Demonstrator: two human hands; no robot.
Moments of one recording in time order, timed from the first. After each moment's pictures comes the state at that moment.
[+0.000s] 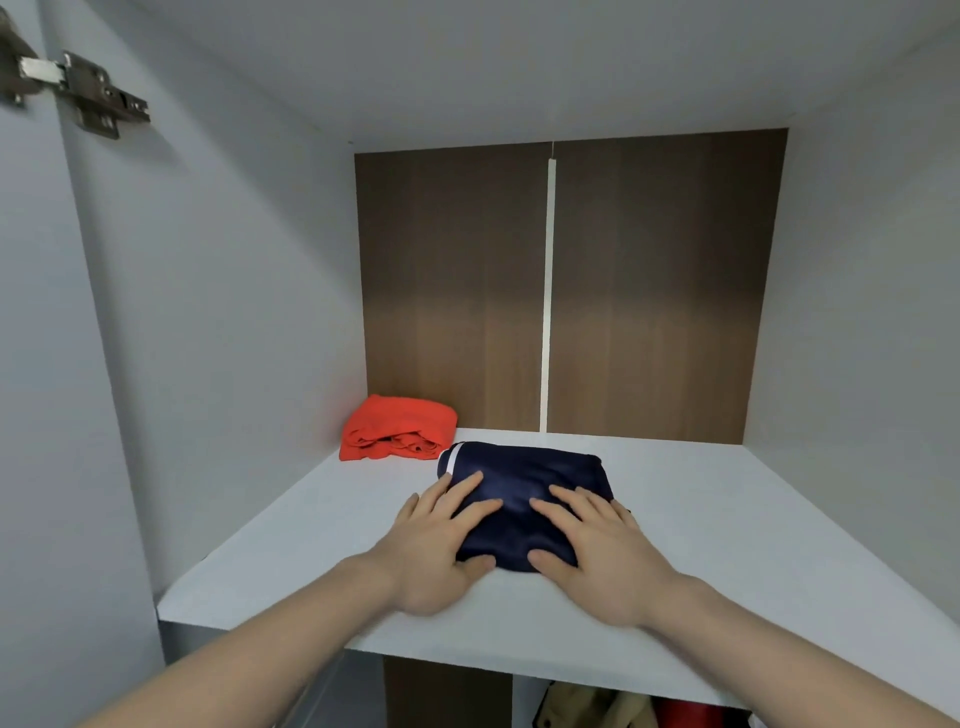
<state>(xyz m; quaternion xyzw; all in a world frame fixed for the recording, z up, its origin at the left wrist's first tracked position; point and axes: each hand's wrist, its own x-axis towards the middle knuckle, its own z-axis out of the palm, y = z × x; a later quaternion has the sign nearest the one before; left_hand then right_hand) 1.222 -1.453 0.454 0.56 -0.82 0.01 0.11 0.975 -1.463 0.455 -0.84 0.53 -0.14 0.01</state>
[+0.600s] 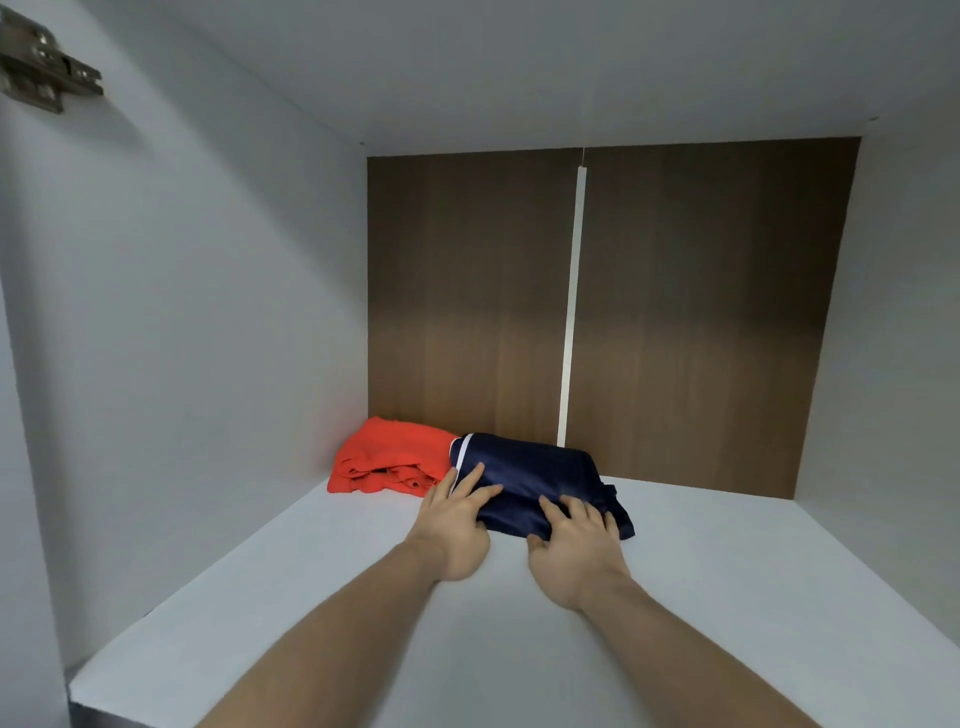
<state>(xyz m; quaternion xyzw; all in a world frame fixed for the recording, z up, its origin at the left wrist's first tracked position) 1.206 -1.605 0.443 0.64 -0.74 -0.03 0.21 1.021 -1.598 0.441 -0.76 0.63 -0.18 0.02</state>
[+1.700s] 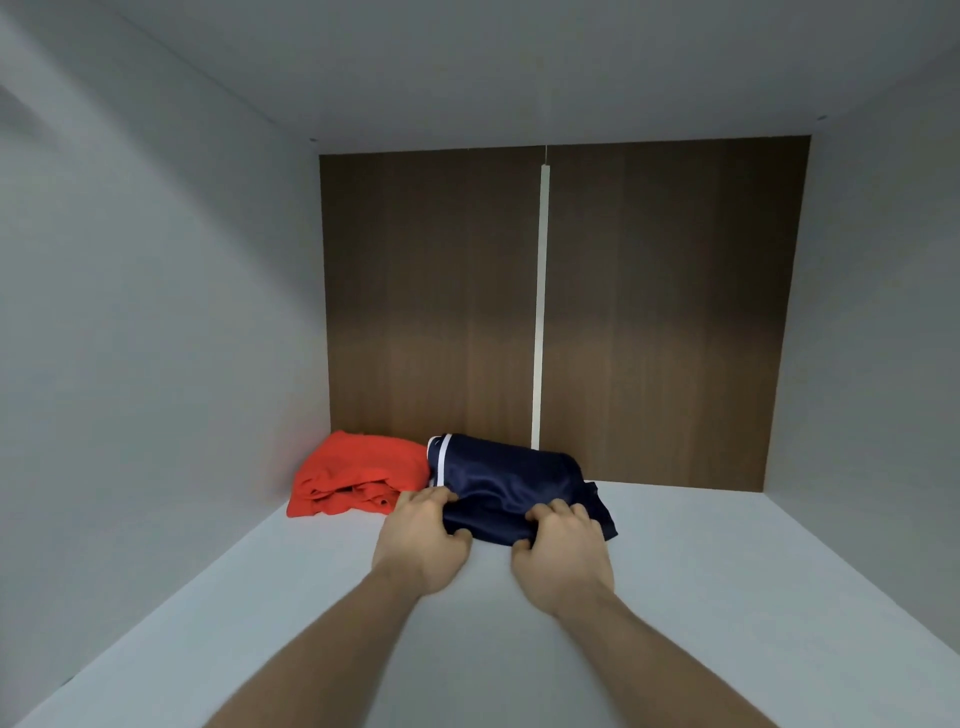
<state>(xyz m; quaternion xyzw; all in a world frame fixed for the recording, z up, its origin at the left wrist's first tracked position) 1.208 -1.620 0.439 0.62 -0.70 -0.02 0.36 1.020 -1.608 0.440 -0.72 0.63 -0.29 -0.03</state>
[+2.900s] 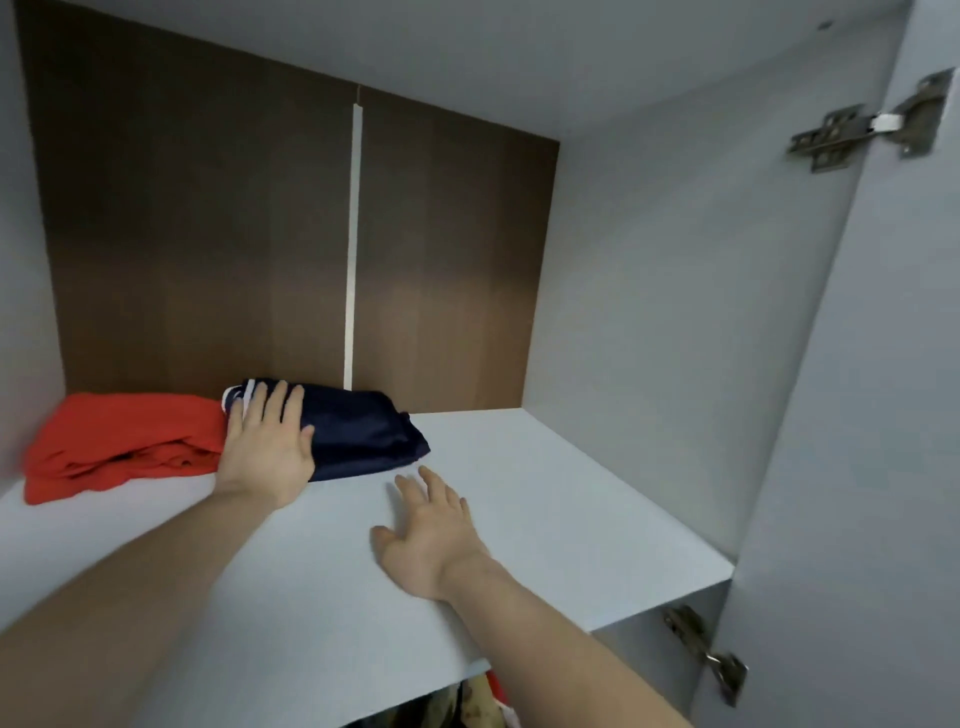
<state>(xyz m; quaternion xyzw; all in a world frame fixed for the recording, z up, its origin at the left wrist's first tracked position) 1.201 -1.650 0.450 0.52 -0.77 0.13 0.33 1.024 -1.477 0.441 -0.66 0.71 -0.21 0.11</state>
